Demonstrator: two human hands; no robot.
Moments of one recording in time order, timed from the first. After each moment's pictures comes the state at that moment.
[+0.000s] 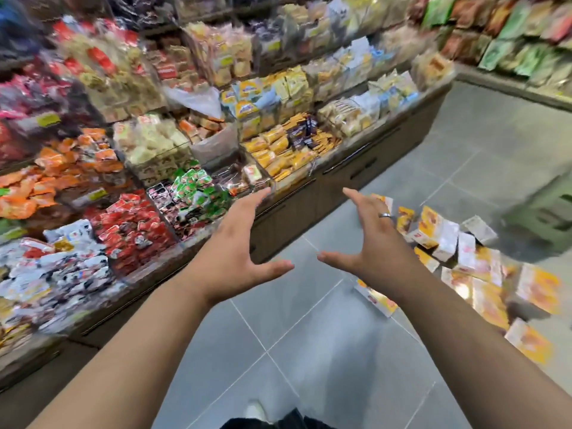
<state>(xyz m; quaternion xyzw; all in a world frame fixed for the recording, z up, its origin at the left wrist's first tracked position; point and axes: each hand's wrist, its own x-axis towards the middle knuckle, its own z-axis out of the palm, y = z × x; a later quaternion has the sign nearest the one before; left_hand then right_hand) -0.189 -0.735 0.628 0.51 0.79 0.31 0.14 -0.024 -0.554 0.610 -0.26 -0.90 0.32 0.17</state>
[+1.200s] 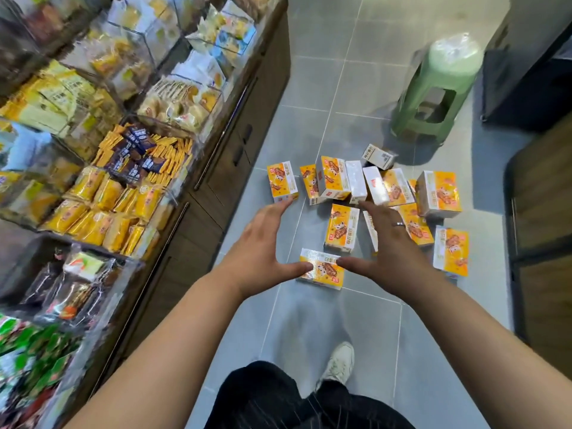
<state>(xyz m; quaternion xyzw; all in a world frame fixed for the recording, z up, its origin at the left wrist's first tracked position) -0.186 -0.286 0.510 0.67 0.66 0.15 0.30 0.052 -0.239 0.487 -0.55 -0.75 0.32 0.16</state>
